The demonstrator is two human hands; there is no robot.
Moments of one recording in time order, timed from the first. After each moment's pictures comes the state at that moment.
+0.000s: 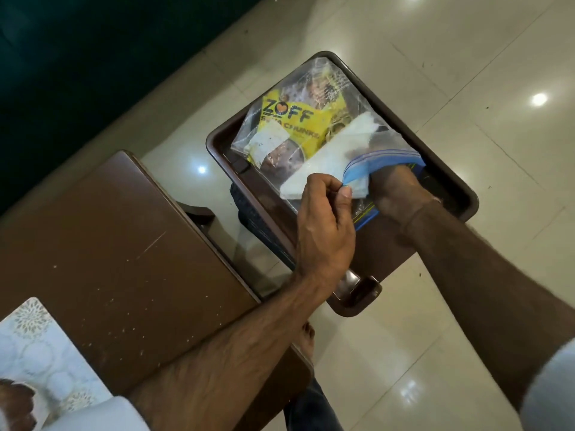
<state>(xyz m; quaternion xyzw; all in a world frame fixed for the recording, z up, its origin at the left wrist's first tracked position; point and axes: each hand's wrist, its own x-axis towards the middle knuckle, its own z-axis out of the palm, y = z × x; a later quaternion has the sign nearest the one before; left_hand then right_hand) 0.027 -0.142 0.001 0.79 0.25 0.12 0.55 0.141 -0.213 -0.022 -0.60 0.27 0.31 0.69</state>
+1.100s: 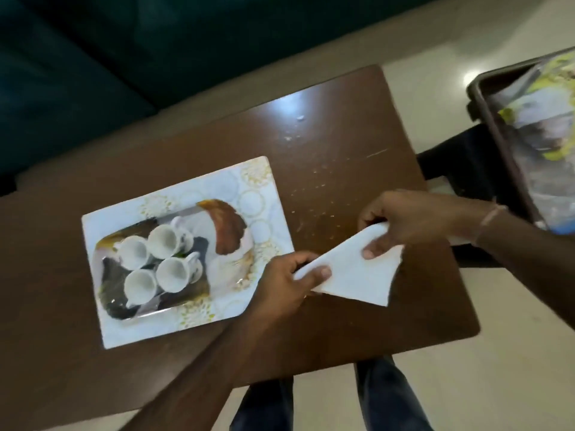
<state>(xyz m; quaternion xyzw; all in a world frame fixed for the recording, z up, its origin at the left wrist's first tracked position) -0.365 0.072 0.001 0.65 0.43 -0.06 0.62 -0.112 0.004 0.039 -0.65 -0.47 0.59 0.05</state>
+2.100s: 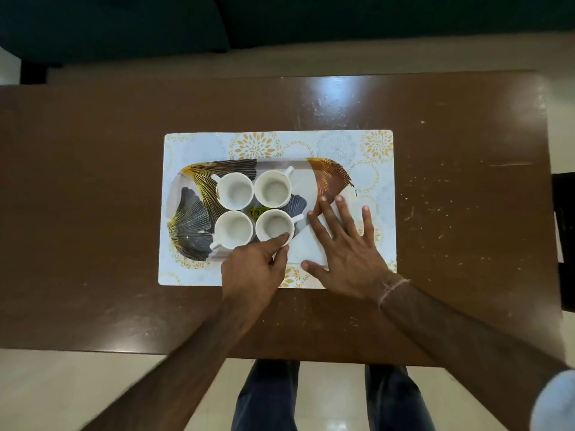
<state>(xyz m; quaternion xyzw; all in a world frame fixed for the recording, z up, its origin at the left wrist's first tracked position) -0.562 0.160 -0.025 0.78 0.57 0.02 0.27 -0.380 0.086 -0.068 -0.71 -0.67 0.22 -0.06</state>
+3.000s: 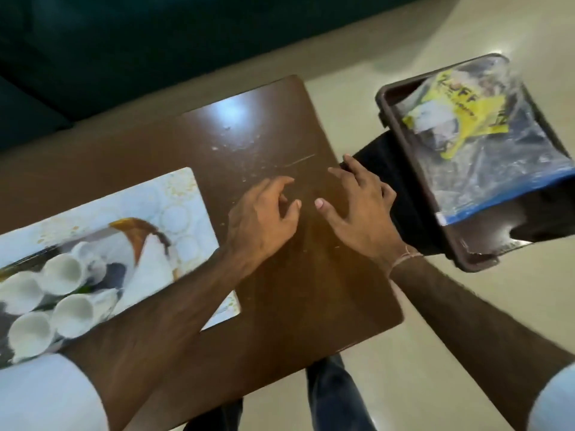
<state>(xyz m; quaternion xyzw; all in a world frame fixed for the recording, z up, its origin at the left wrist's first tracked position) -0.235 0.088 -0.010 0.90 0.31 0.04 0.32 -0.111 -0.058 -0.011 -0.90 -0.36 0.19 0.16</state>
